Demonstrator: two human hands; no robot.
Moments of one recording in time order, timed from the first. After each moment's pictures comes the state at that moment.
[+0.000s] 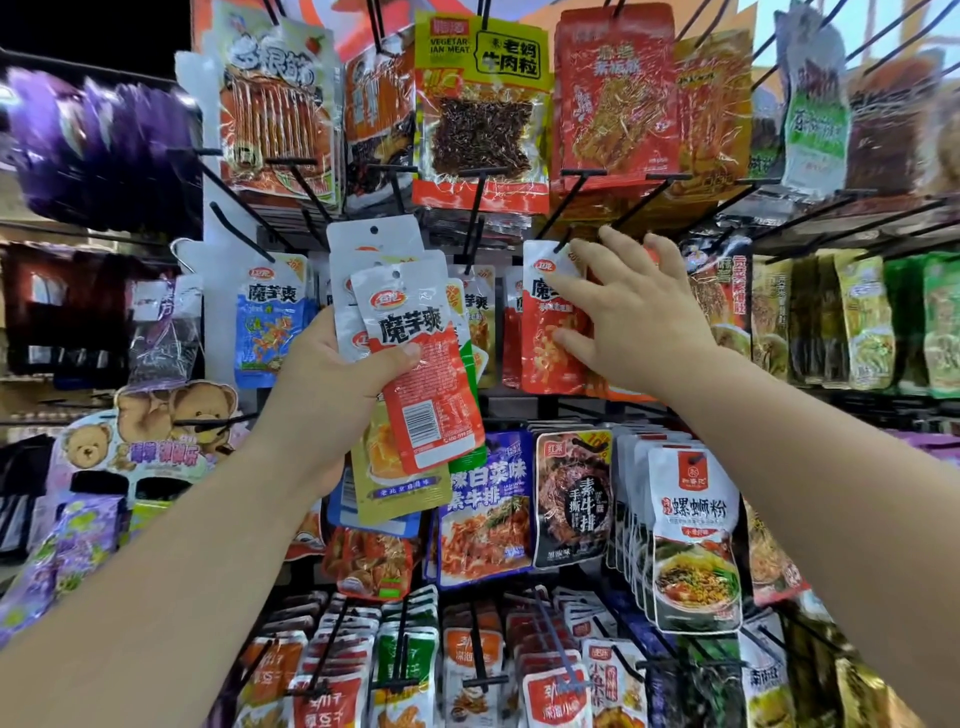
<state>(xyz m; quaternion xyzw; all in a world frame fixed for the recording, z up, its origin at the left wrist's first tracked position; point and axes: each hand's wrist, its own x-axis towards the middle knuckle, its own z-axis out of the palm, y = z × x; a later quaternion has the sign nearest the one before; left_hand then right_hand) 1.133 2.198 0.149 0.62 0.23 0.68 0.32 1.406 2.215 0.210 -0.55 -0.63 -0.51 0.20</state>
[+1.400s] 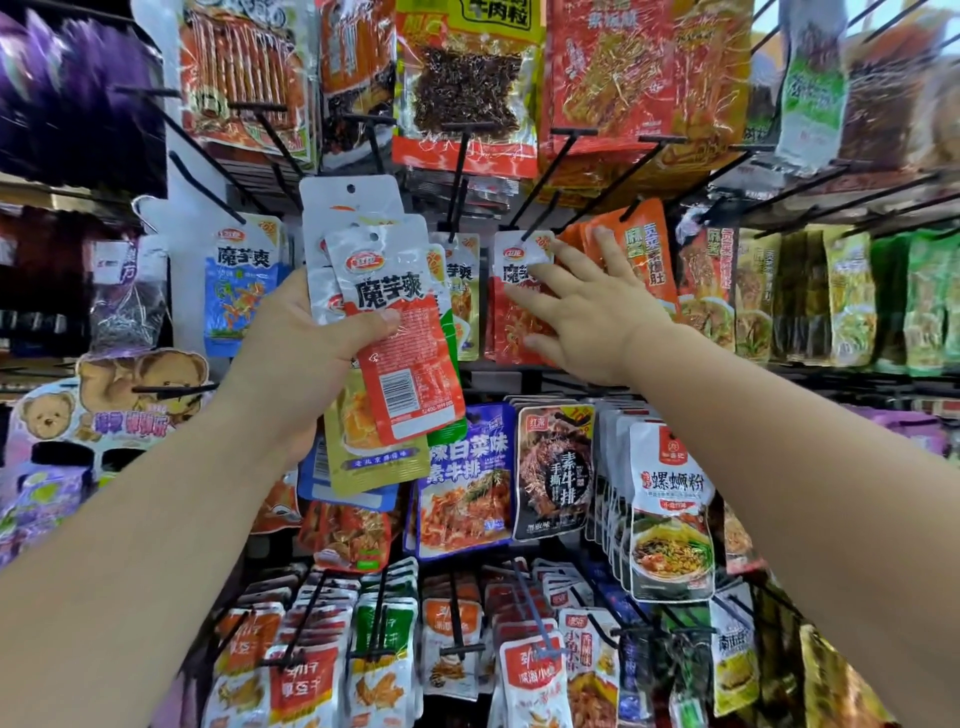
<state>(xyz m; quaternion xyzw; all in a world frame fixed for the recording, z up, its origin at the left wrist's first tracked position) 1.132 2.202 0.150 0.61 0.24 0.68 0.32 1.401 2.233 0.202 -0.56 -0.66 -0.50 0.03</state>
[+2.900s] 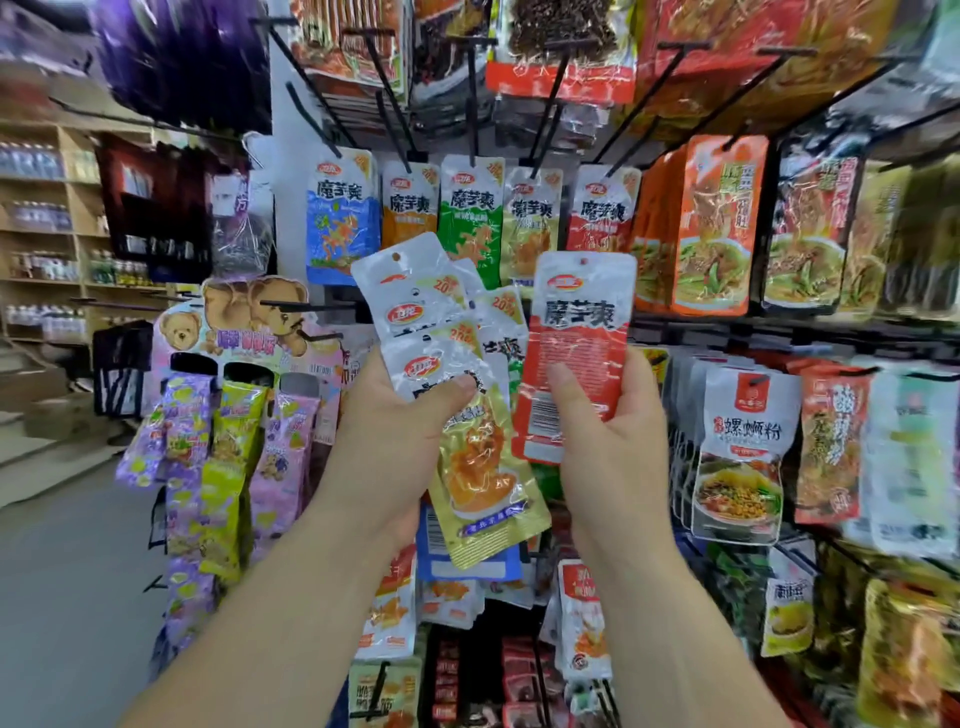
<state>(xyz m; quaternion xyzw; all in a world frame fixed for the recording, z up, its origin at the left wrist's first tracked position) 1.139 2.142 0.055 0.52 0.28 0.70 0.40 1.283 2.135 0.046 -0.33 -0.55 0.22 0.74</state>
